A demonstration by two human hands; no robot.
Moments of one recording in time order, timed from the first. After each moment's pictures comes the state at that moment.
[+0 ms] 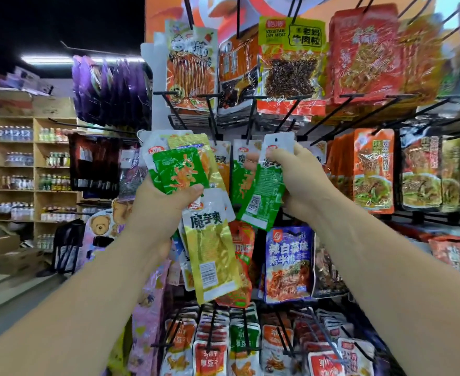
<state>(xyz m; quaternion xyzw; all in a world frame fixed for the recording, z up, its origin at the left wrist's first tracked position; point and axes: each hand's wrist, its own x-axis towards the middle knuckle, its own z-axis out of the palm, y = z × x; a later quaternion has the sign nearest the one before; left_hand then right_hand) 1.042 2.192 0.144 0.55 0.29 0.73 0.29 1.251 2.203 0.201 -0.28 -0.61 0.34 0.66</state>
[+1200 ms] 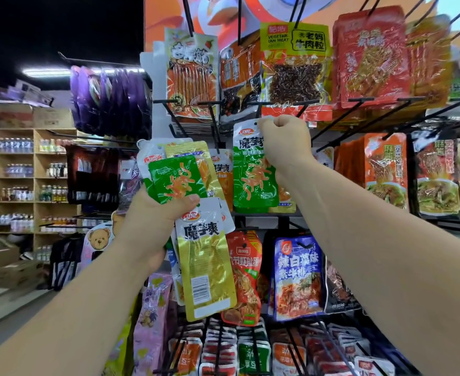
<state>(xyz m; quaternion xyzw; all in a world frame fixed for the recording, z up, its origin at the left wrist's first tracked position) 1.024 2.203 0.150 0.56 0.29 0.71 0.32 1.219 2.239 0.260 -0.37 -0.57 0.13 0.72</state>
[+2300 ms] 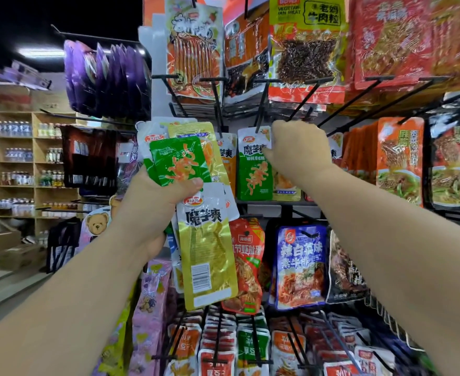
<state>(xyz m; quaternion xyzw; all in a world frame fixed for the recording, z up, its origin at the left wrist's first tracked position) 1.024 2.207 0.149 0.57 0.28 0.70 0.32 1.258 2.274 0.239 -0.54 -0.64 -0.42 0.34</state>
